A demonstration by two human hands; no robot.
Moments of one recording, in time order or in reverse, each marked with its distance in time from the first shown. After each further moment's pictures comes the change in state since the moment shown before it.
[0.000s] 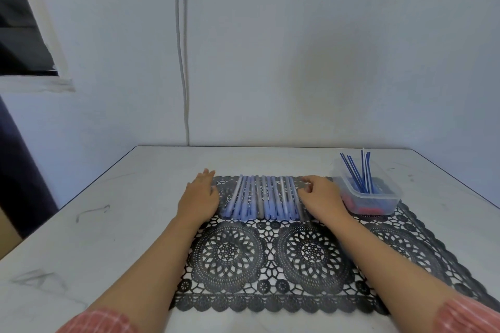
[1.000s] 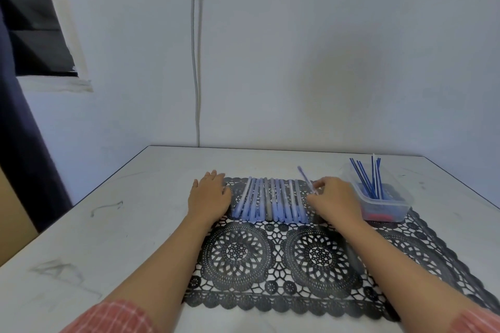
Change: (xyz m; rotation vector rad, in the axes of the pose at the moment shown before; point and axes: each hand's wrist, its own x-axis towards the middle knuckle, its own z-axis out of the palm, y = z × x) left_hand -0.003 0.011 -0.005 0.134 0.056 -0.025; right_hand -0.016 -0.024 -0.019 -0.146 0.012 0.085
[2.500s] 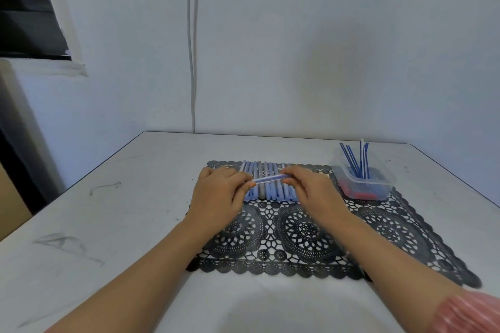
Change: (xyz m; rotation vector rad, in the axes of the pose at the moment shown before) left_hand -0.082 0.039 -0.033 -0.030 0.371 0.551; right_hand -0.039 0.002 0.004 0.084 0.116 -0.687
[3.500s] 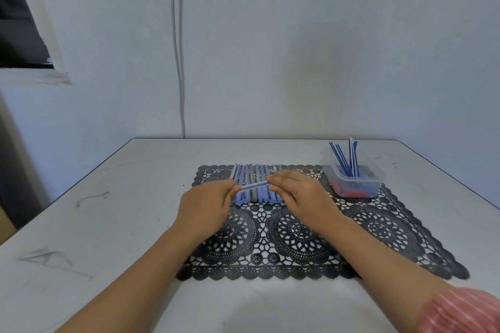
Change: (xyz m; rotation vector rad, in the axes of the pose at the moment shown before) left_hand 0.002 0.001 -0.006 0.108 -0.311 -0.186; right_hand -0.006 0.004 0.004 -0.107 0.046 -0.200
